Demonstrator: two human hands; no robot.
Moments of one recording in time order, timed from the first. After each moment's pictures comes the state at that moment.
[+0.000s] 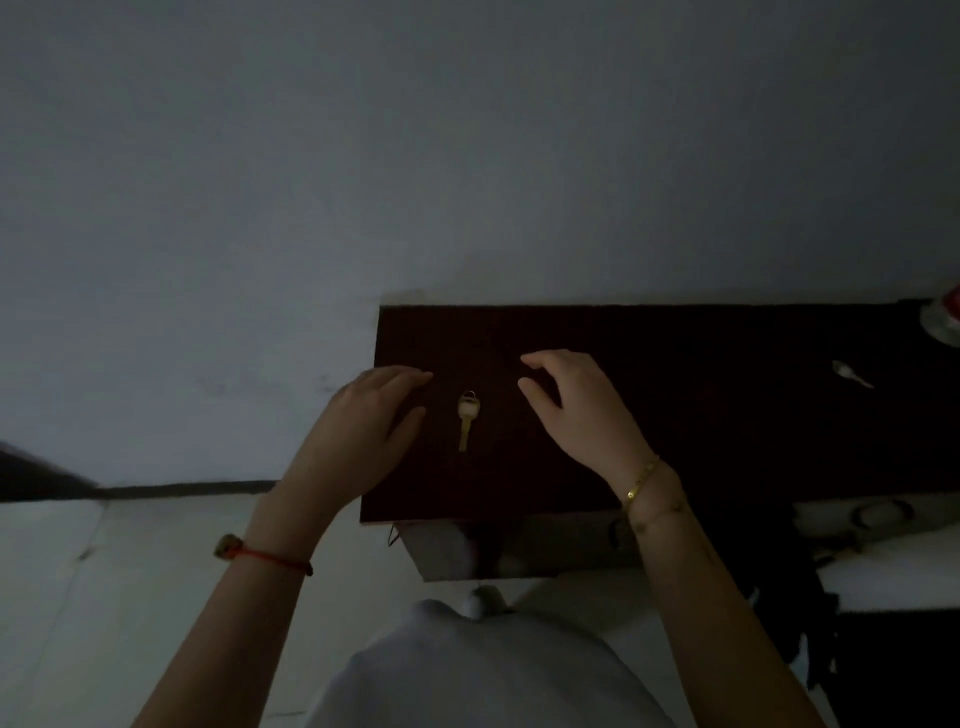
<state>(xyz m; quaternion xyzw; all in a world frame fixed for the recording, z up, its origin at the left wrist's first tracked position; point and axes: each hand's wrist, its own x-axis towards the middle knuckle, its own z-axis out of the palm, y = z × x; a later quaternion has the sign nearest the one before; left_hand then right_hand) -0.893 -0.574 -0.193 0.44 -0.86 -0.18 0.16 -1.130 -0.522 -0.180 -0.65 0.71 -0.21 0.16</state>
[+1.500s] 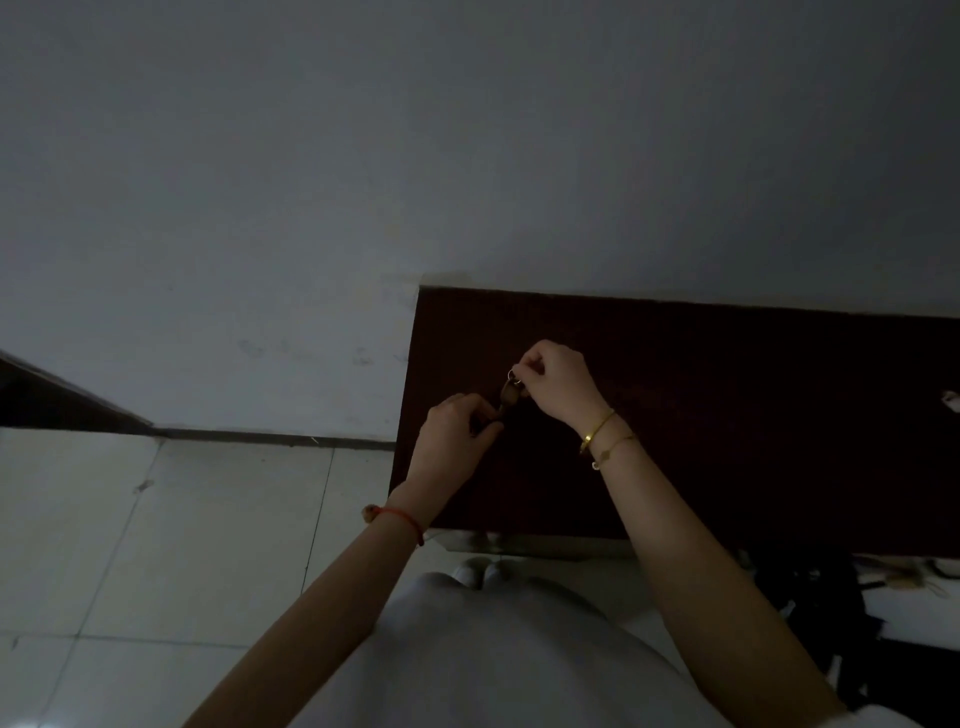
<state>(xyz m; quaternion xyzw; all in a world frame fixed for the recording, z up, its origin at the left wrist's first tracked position) -0.955 -0.603 -0.290 0.57 -0.73 -0.34 0.16 -1.116 -0.631 -0.264 -0.56 0.72 -0.22 0.34</state>
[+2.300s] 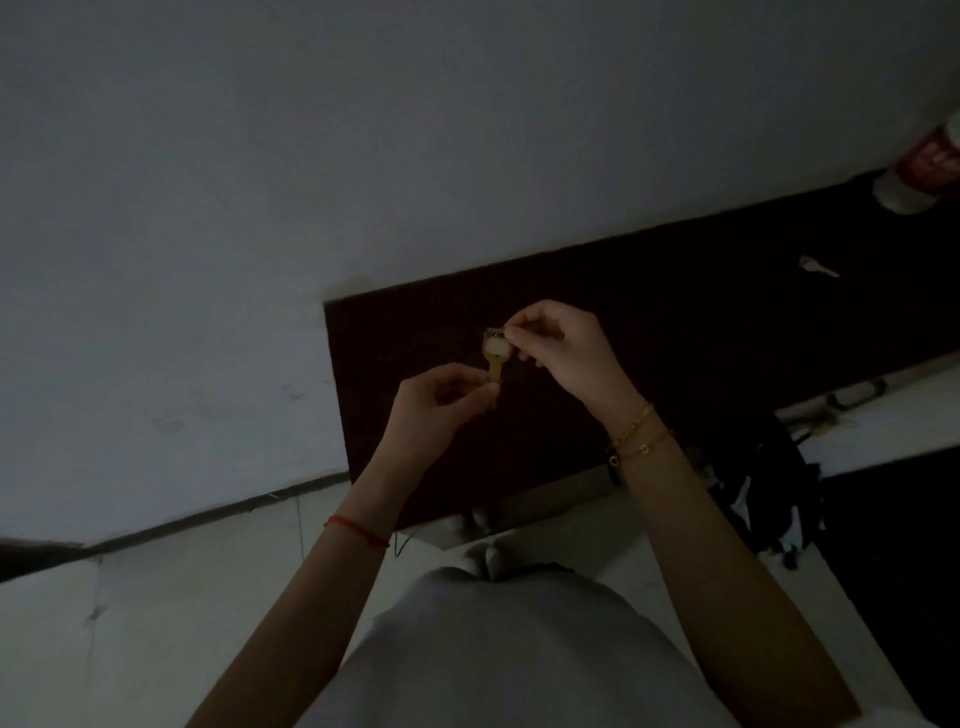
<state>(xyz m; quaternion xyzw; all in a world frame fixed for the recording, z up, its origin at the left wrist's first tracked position) -0.971 -0.589 -0.226 0.38 -0.65 -0.61 0.22 -1.155 -0.550 -0.220 -0.43 0.67 -0.49 0.35</state>
